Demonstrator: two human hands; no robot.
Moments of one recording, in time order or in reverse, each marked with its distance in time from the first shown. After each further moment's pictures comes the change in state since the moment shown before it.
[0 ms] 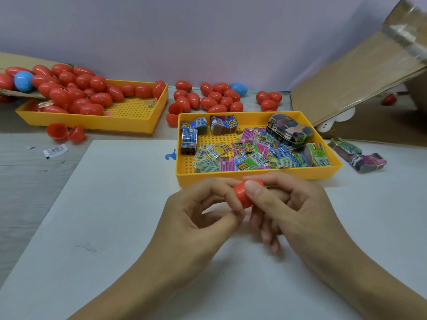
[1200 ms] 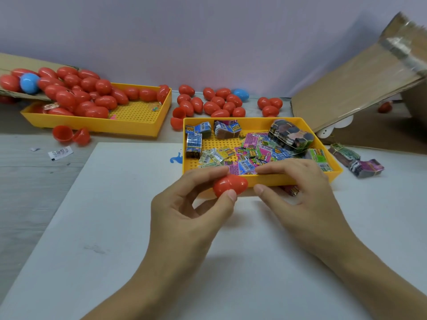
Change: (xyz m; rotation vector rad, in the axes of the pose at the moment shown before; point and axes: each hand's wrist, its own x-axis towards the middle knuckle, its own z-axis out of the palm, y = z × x) left_hand 0.003 -0.001 -0.004 -0.119 0.290 0.026; right_hand 0.018 0.008 -0.013 -0.753 0.203 -0.275
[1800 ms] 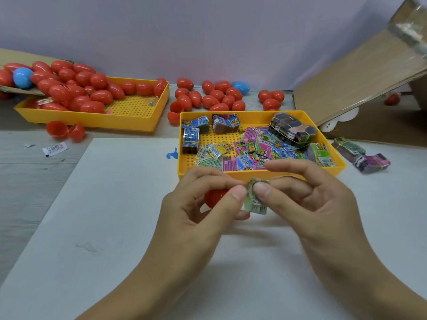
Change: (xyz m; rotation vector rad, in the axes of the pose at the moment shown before) left_hand -0.003 0.007 0.007 0.071 -0.158 -0.038; right_hand -0.019 -0.019 -0.003 0.764 0.004 0.213
